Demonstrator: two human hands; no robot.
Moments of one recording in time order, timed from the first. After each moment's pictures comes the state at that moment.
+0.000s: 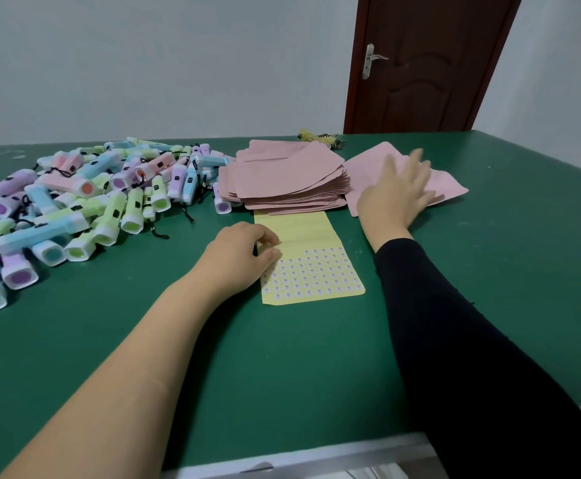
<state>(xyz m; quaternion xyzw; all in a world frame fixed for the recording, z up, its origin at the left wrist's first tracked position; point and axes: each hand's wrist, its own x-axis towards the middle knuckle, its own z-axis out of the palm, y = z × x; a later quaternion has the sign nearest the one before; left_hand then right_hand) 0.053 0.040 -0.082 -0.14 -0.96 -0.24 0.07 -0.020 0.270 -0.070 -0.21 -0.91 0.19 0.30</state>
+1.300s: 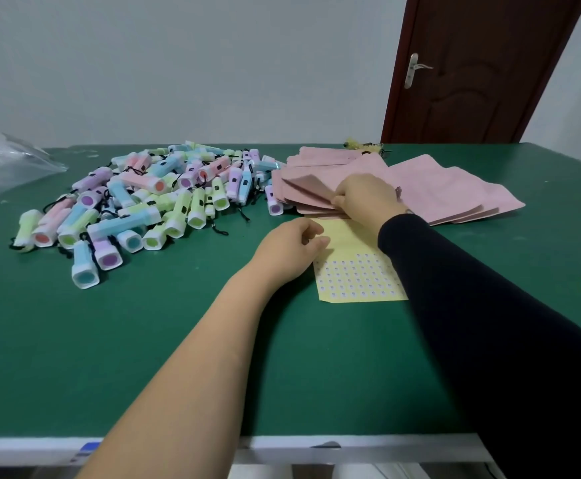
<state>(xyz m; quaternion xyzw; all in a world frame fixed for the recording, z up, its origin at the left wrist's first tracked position) 0.055 0.035 -0.076 -0.10 -0.92 -0.37 0.05 -0.022 0.181 -0.025 0.04 -0.99 0.08 0.07</state>
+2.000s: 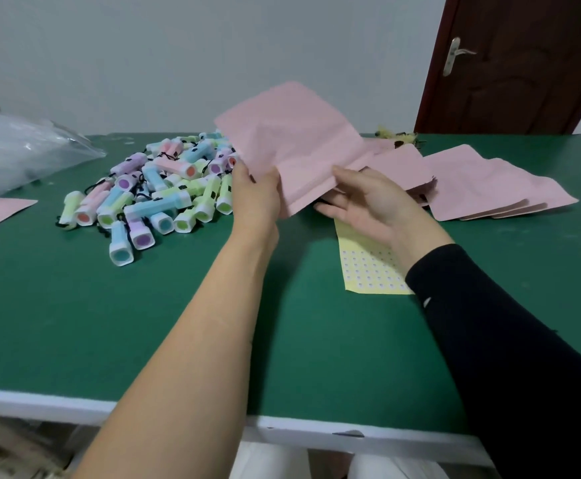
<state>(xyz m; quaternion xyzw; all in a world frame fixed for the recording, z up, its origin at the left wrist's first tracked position) 0.059 0.004 -0.038 0.08 -0.58 -0.77 0.24 0.026 0.152 -0.040 0.14 -0.51 0.84 -0.16</state>
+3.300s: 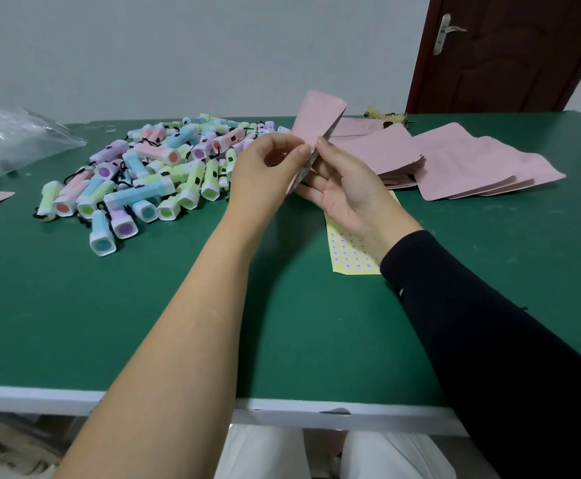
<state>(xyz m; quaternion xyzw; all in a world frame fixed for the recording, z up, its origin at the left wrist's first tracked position) 0.068 0.012 -0.036 -0.06 -0.75 -0.61 0.24 0.043 0.134 -0.043 0.13 -0.45 0.88 -0.13</state>
